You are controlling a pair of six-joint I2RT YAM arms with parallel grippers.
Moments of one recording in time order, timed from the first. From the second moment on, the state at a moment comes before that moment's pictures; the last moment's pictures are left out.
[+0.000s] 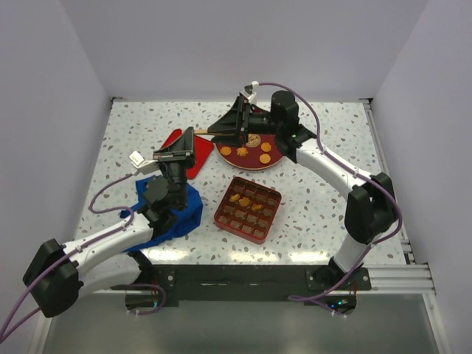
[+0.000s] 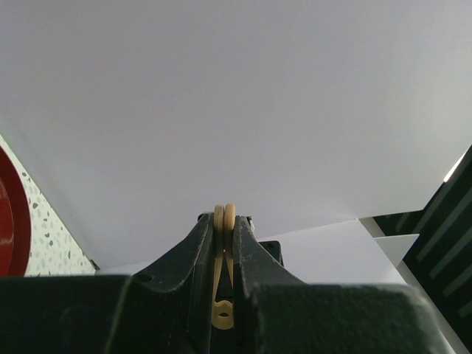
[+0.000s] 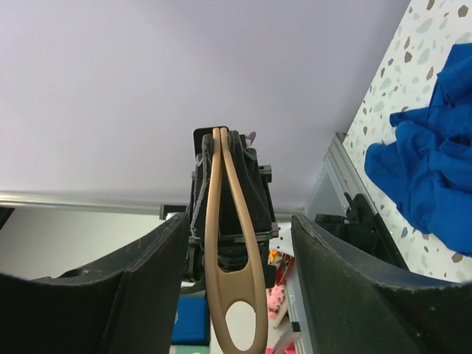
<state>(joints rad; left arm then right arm) -0.77 1.04 0.56 0.85 -0.84 -1.32 0.55 1.72 1.43 0.25 -0.88 1.35</state>
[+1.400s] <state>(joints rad) -0.79 1.04 0.56 0.80 -0.86 -1.35 0.54 1.72 1.43 0.25 -0.89 1.34</state>
